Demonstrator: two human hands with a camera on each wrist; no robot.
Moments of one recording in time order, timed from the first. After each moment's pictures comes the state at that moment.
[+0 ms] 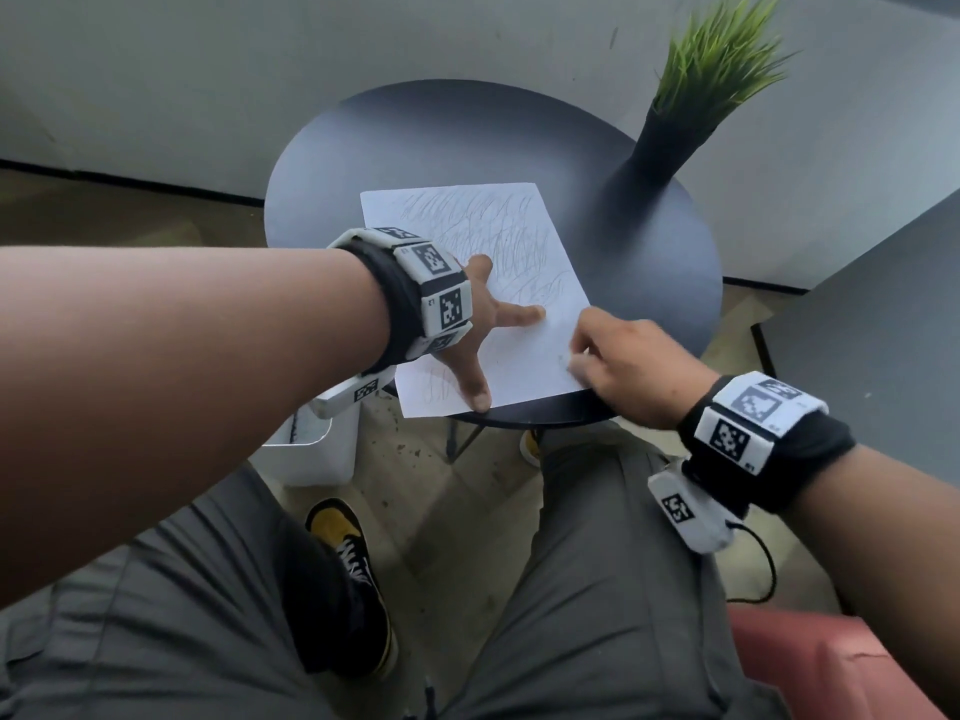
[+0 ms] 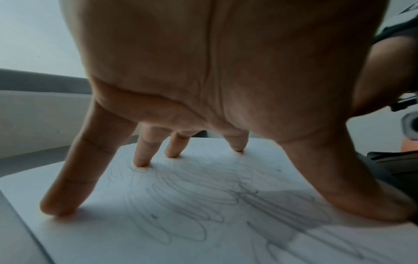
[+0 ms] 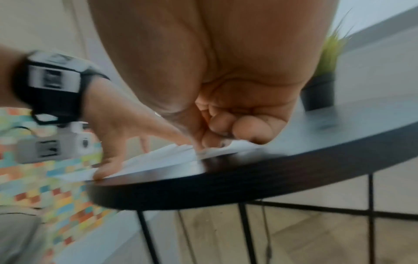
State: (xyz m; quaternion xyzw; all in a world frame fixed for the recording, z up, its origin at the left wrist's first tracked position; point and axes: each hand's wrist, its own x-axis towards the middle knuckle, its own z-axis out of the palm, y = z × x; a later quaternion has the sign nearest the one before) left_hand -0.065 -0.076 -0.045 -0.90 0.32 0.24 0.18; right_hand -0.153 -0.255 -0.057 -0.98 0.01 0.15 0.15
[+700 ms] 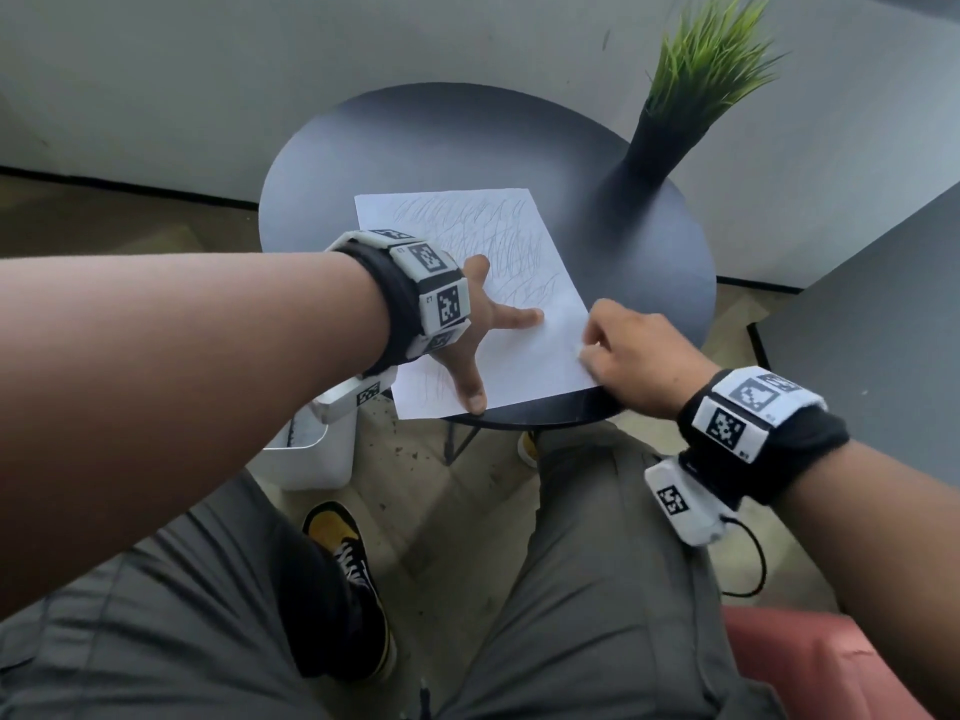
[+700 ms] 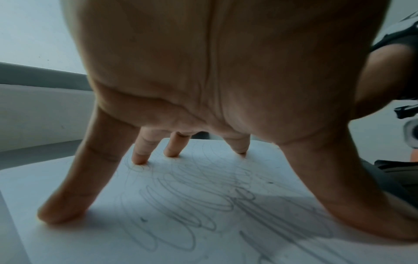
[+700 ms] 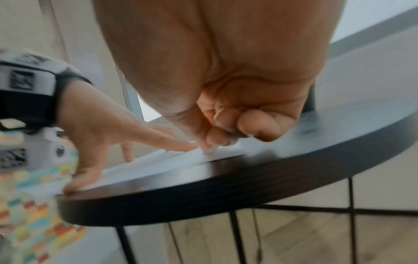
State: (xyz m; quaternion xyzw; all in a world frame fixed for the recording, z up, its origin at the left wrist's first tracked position) left_hand -0.065 -0.078 -0.046 -0.90 0.32 0.26 0.18; right_hand -0.148 -0.262 -0.053 -0.98 0.08 0.15 0.15
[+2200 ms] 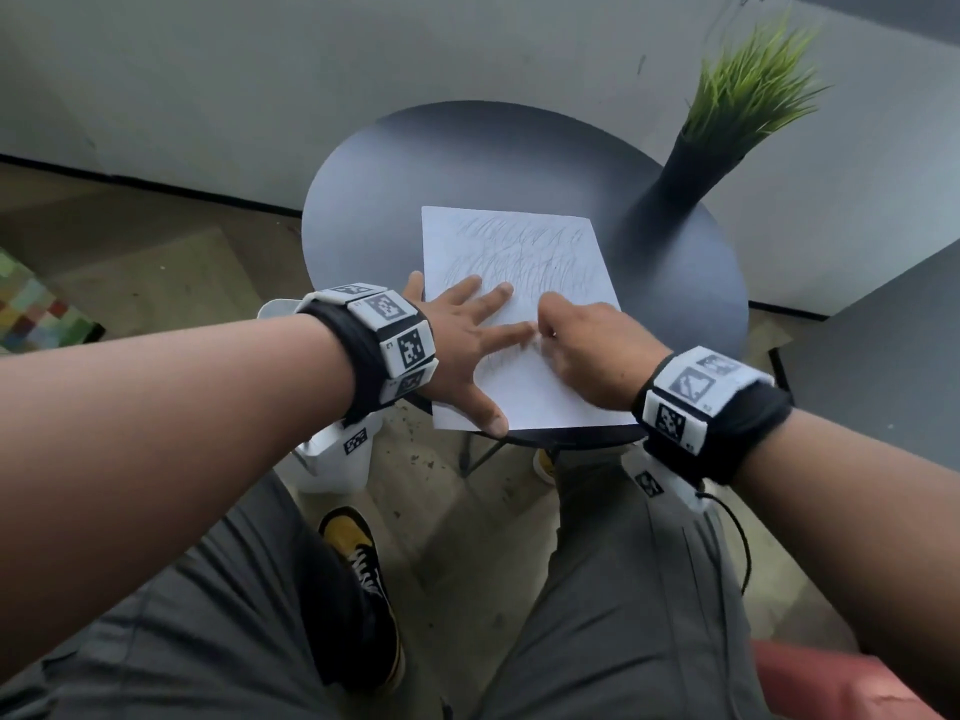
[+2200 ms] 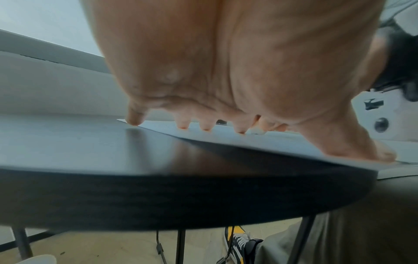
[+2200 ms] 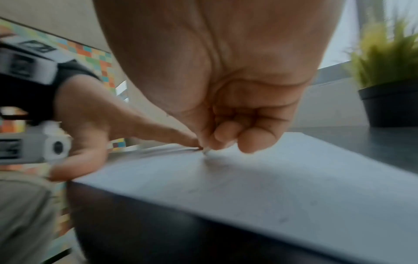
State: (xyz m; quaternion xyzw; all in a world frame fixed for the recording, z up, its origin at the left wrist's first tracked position) left_hand -0.066 -0.025 -0.077 -0.90 0.36 0.24 0.06; right_hand -0.116 -0.206 -0.051 -0.98 -0.09 0.14 0.07
